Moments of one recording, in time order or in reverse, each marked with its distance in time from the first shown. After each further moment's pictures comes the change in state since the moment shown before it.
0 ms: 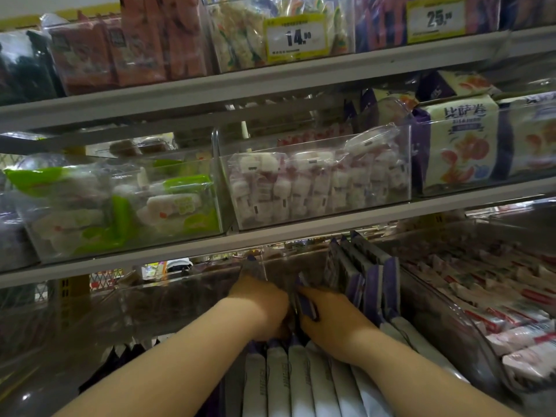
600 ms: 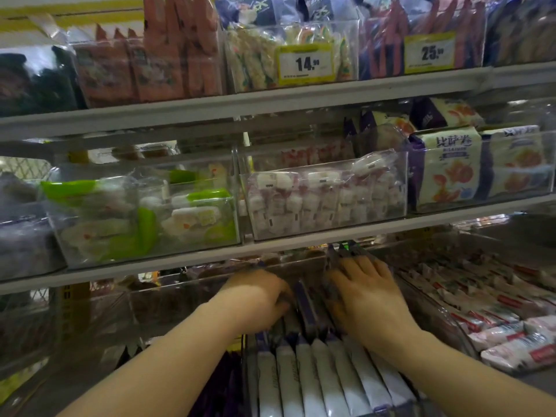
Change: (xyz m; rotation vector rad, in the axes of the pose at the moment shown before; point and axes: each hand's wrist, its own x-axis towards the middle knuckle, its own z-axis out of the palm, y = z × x) left_hand -0.025 -0.037 -0.002 -0.400 0.204 0.044; right_hand -0.032 -0.013 -0.044 -0.760 0.442 -0.193
